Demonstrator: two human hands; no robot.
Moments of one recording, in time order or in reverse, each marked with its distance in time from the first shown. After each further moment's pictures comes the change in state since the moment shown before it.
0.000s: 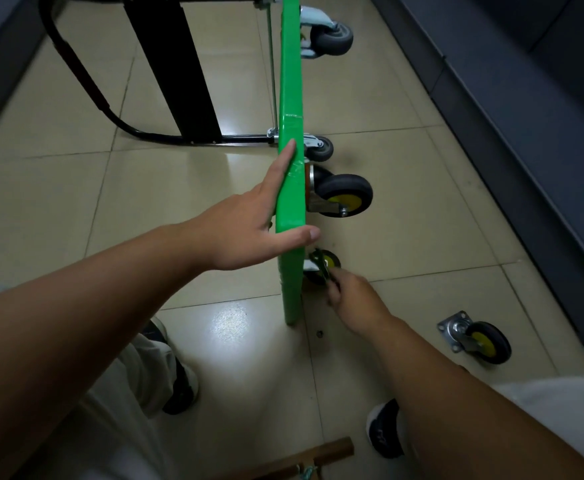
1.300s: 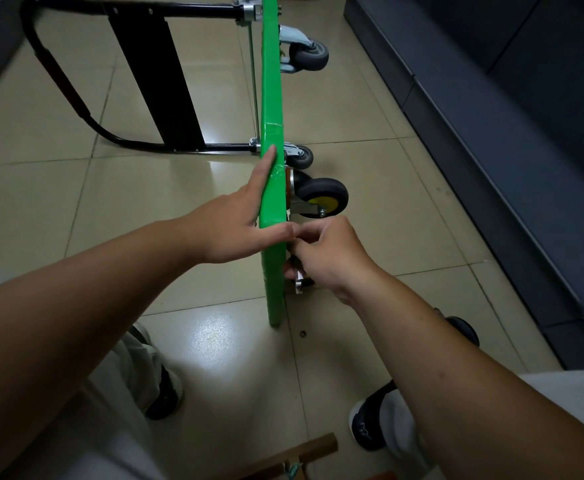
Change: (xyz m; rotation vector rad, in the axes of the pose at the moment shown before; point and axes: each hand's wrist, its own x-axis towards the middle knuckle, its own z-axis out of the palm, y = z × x) left_hand 0.002 0.001 0.002 0.047 0.009 -0.015; right_hand -0.040 -0.103 -0.073 0.629 -0.001 0.009
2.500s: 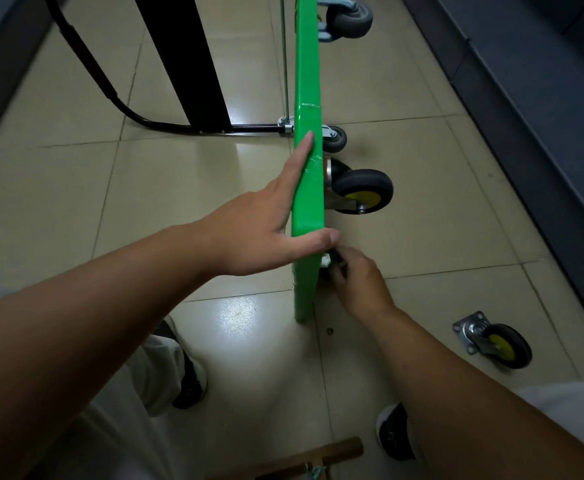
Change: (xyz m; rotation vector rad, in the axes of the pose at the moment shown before) left_hand 0.000 -0.002 -0.001 -0.034 -0.008 0.036; right_hand 0.060 0.114 0.011 -0.443 0.123 -0.161
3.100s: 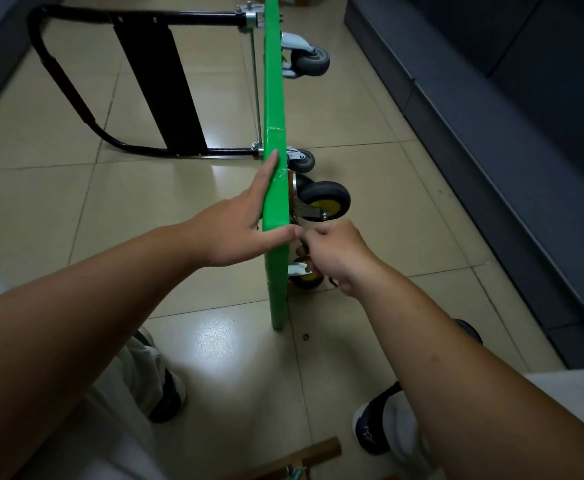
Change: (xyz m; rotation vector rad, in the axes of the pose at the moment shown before) left_hand -0.004 0.007 0.001 0.006 0.011 -0.053; right_hand -0.026 -0.103 -0.068 0.293 -0.038 0.293
